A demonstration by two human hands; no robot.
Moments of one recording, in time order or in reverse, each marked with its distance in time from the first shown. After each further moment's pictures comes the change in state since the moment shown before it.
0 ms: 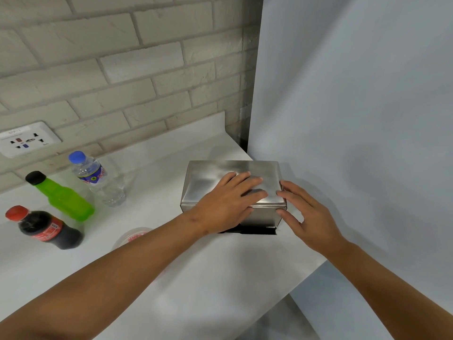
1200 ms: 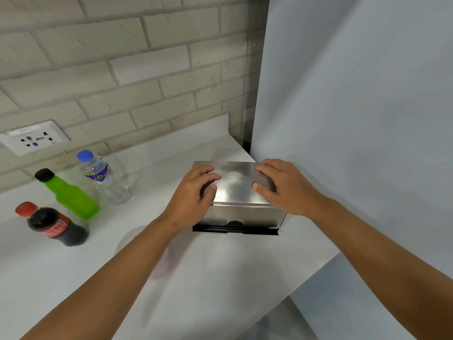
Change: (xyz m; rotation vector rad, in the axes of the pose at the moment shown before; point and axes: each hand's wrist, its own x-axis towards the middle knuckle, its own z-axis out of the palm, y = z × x) left_hand -0.054 -0.036 -0.018 -0.477 0.209 -0.630; right_hand 0.096 -0.025 0.002 -0.193 -0.378 0.061
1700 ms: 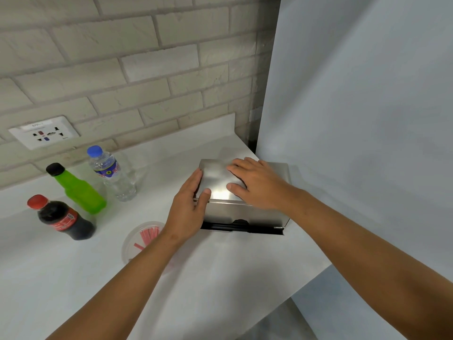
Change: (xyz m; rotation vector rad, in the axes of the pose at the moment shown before) left_hand -0.035 -0.007 0.003 -0.192 0.127 -0.265; right_hand 0.041 -0.060 0.014 -0.104 -0.127 -0.169
